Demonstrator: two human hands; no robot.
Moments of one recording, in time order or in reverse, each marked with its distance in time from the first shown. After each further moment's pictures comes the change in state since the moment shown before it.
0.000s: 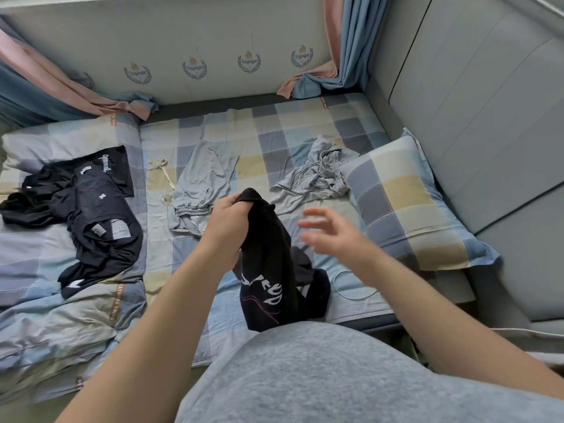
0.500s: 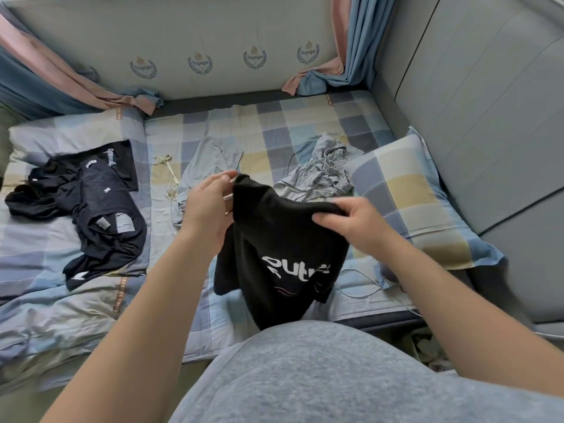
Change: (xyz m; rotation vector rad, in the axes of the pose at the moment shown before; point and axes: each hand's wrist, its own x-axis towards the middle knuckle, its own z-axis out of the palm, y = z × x) left_hand 0.006 0.011 -0.026 -0.226 0.139 -0.031; right_hand 0.012 -0.013 -0.017 -0.129 0.091 -0.134
